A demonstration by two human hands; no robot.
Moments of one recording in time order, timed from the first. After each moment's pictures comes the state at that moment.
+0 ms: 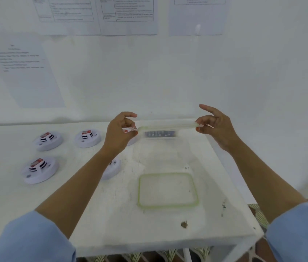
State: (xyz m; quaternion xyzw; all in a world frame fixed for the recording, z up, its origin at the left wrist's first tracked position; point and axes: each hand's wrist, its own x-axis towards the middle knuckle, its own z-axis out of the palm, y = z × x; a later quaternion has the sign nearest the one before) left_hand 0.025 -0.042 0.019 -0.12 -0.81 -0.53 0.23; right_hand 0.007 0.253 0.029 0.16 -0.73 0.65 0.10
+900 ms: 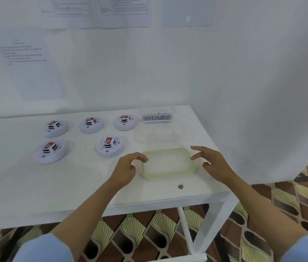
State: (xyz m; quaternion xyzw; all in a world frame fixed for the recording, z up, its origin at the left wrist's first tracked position) left_hand 0.138 -0.041 -0.072 -0.15 -0.89 -0.43 0.07; right_hand 0.140 0.253 -0.066 0.13 -0.85 0.50 0.05
